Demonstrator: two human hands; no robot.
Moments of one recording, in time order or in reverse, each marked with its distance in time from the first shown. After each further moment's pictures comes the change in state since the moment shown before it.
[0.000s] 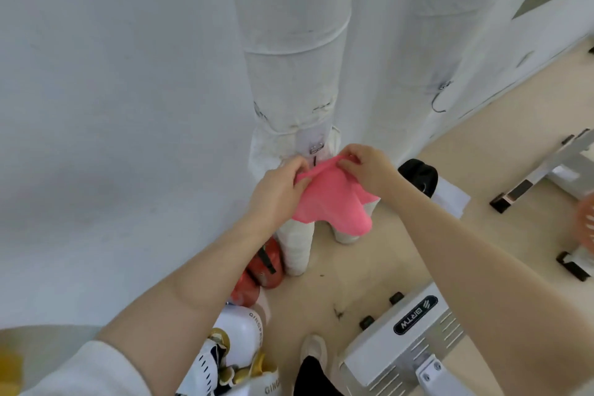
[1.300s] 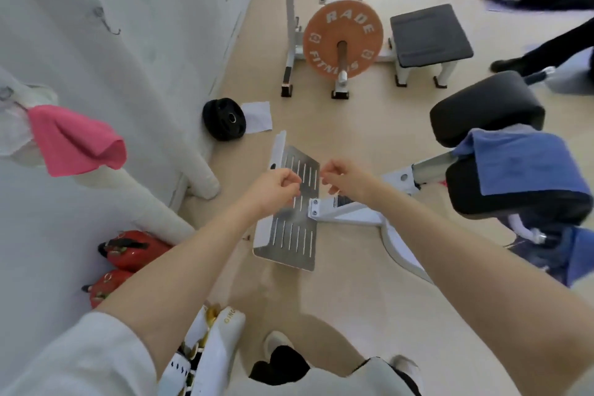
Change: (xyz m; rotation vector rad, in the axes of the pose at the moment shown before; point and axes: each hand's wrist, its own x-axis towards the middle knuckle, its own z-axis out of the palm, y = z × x) left_hand -0.345 0.156 0.171 0.038 -0.961 0.318; right_hand -0.539 0.131 0.028 0.462 0.448 0.656
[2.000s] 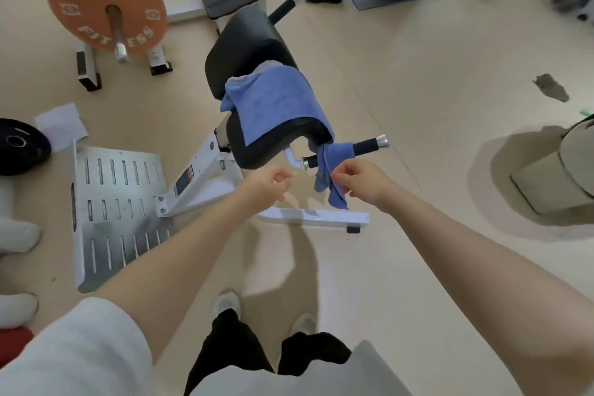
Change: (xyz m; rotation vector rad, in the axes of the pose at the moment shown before) left_hand 0.036 0.255 0.420 0.142 -0.399 0.158; right_hand -0.250 0.343 -0.307 0.158 0.358 0.430
